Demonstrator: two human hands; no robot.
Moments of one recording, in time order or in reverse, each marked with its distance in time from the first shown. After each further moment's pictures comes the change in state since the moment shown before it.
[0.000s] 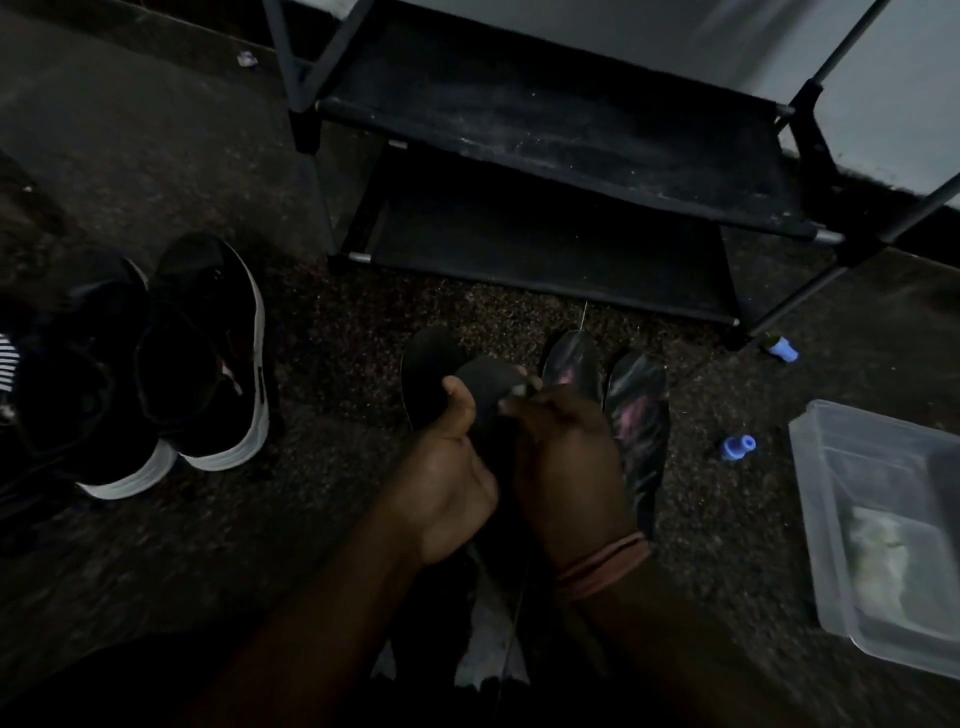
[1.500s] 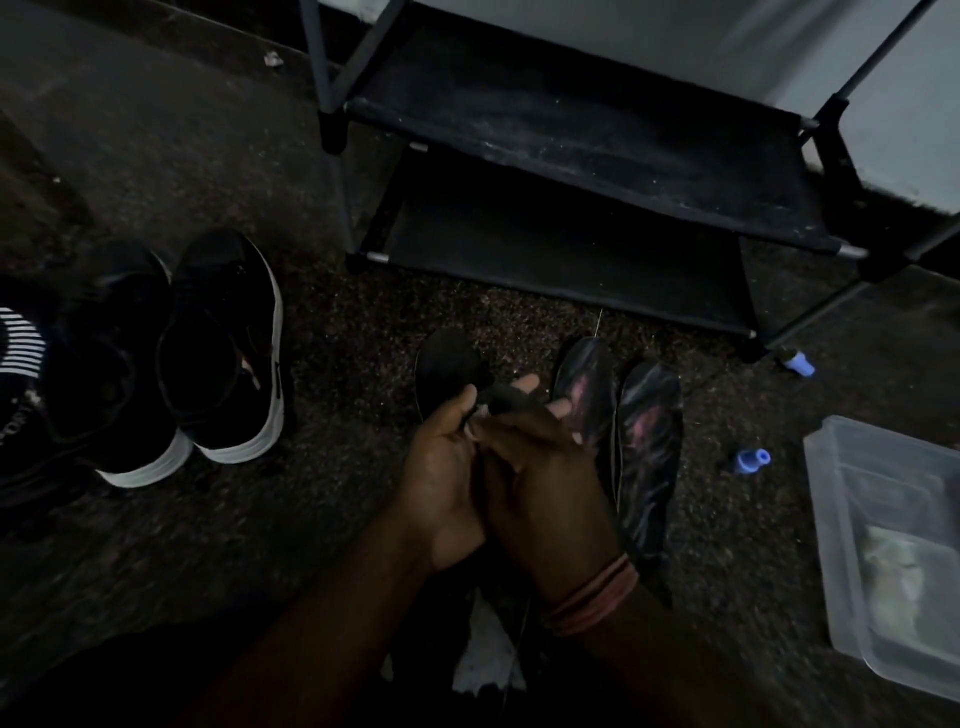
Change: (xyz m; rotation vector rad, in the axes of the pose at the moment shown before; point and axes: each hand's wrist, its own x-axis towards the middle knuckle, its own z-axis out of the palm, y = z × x) left_hand 0.010 -0.003 -0.020 -0.177 -0.198 -0.070; right_hand -0.013 -0.020 0.006 0.153 -0.044 -0.108
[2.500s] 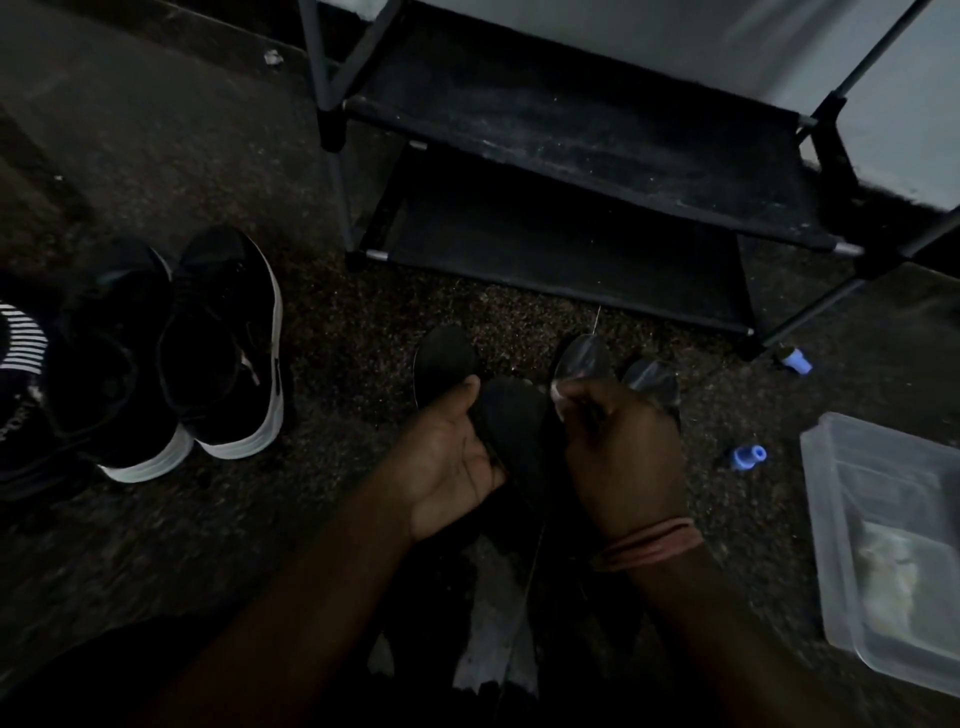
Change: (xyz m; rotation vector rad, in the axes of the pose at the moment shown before) left_hand -0.004 0.017 0.015 0.168 0.211 0.002; right_hand 0.019 0.031 -0.043 -0.063 0.148 0.235
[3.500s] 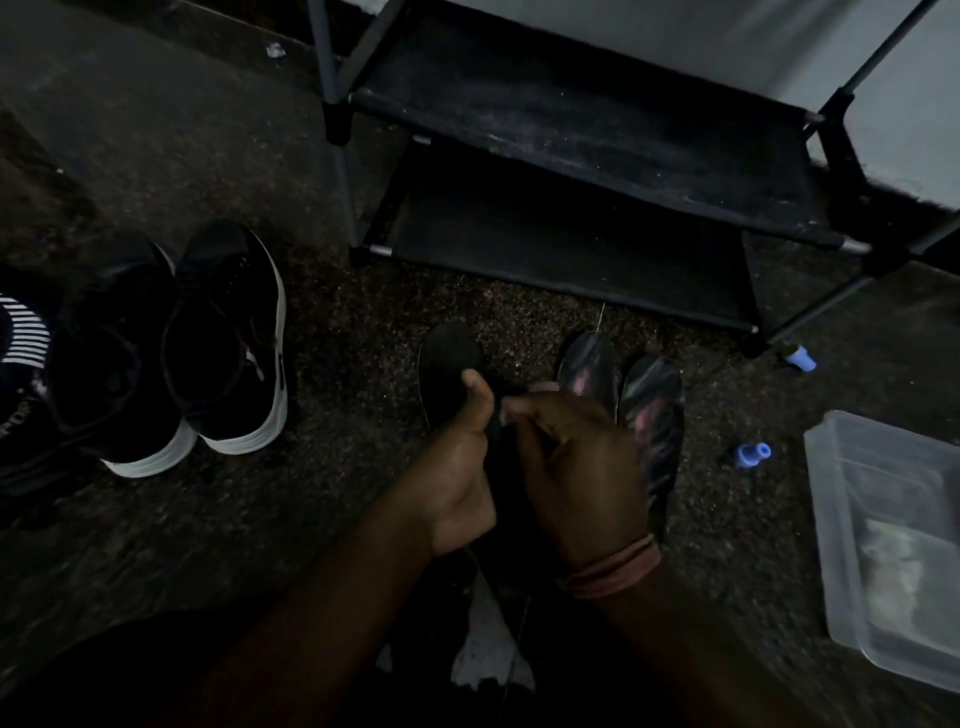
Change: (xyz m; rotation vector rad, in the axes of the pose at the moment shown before) left_hand 0.002 -0.018 0.000 0.034 -0.103 -0.008; right_hand -0.023 -0.019 0.023 0.036 -0.039 -0.188
